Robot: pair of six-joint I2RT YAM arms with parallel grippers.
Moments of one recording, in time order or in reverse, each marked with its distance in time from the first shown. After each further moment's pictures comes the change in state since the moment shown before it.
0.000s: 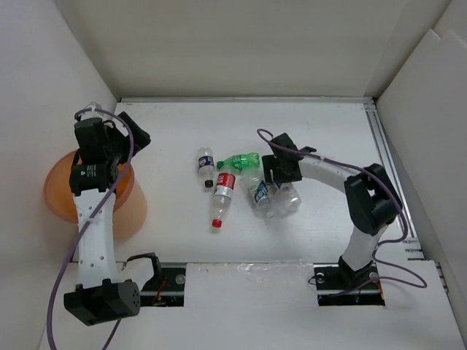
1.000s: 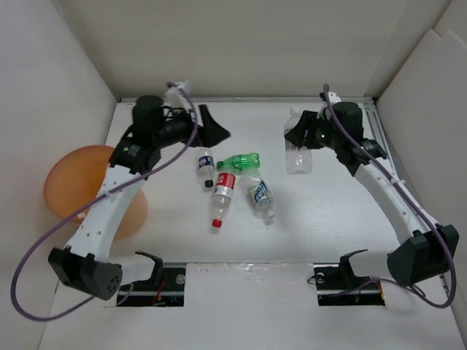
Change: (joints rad) left arm -0.442 0.156 0.123 0.227 0.439 0.071; right arm -0.251 -0.446 0.062 0.074 -0.360 0.016
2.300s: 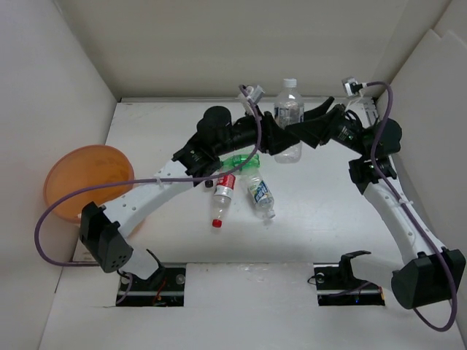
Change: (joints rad) left arm -0.549 0.258 0.011 0.650 -0.085 -0.156; right arm -0.087 -0.188 -0.215 1.015 -0.692 0.622
